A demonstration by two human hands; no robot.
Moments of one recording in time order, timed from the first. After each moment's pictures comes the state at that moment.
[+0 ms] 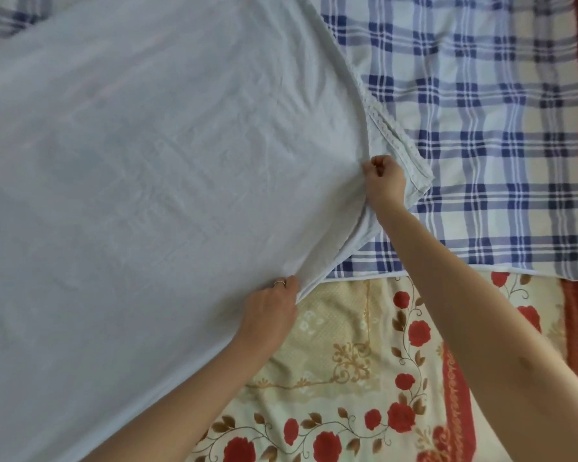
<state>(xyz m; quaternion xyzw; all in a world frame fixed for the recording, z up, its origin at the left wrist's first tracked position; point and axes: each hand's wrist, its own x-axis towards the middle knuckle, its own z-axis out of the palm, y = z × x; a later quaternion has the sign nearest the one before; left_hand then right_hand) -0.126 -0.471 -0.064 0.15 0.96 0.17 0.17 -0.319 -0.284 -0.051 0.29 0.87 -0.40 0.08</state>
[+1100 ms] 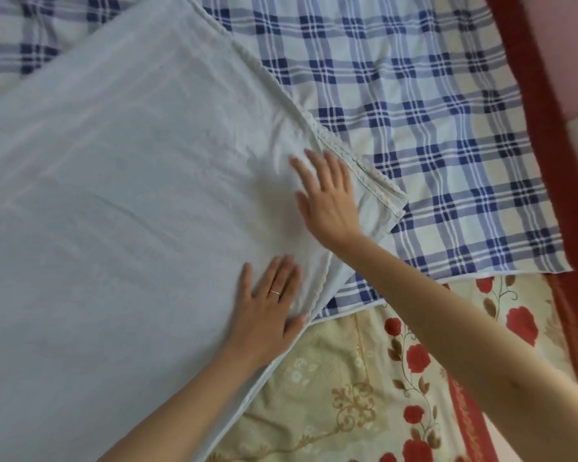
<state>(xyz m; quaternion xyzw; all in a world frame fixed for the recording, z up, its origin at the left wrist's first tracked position) -0.192 -0.464 -0.084 0.28 0.94 0.09 0.16 -0.325 -0.302 -0.056 -0.10 0.99 -0.08 -0.01</state>
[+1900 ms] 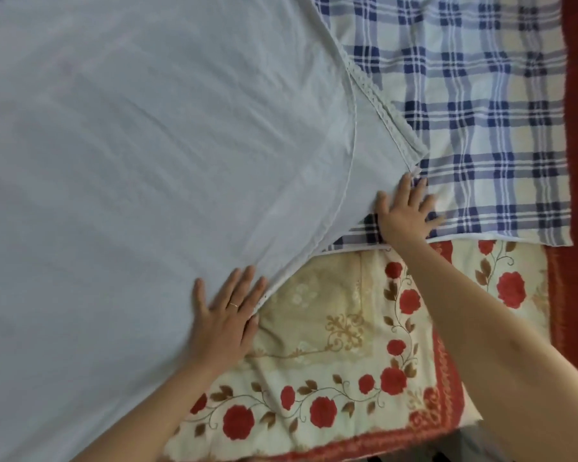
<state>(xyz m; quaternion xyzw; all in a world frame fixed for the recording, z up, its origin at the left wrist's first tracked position) -0.051 -0.530 -0.089 0.20 0.95 0.08 0.22 -0.223 -0.218 -0.059 0.27 0.94 -0.02 0.21</state>
